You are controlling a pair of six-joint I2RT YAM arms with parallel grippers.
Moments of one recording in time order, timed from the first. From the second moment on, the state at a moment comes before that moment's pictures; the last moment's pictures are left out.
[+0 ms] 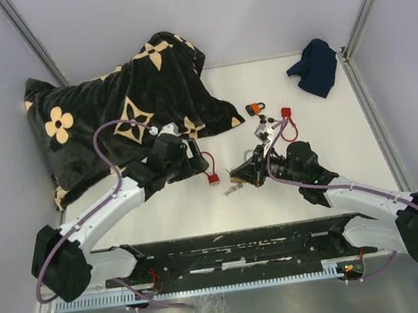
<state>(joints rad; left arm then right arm) -0.65 1.20 0.85 -0.38 -0.08 -0.73 0.65 1.11 0.42 0.56 -0.50 0.49</state>
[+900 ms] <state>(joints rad) -0.78 1.92 1.32 -0.71 -0.26 -0.79 0.63 1.03 0.32 0.52 -0.43 0.39</state>
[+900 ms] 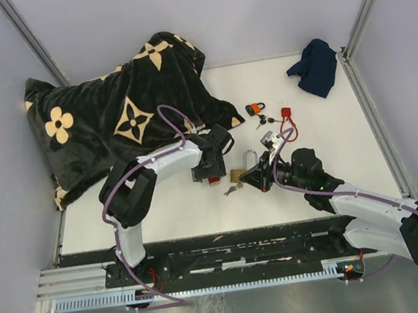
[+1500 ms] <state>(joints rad) -0.77 1.86 1.23 -0.68 -0.23 -0.90 0.63 1.03 0.33 0.46 -0.44 0.38</state>
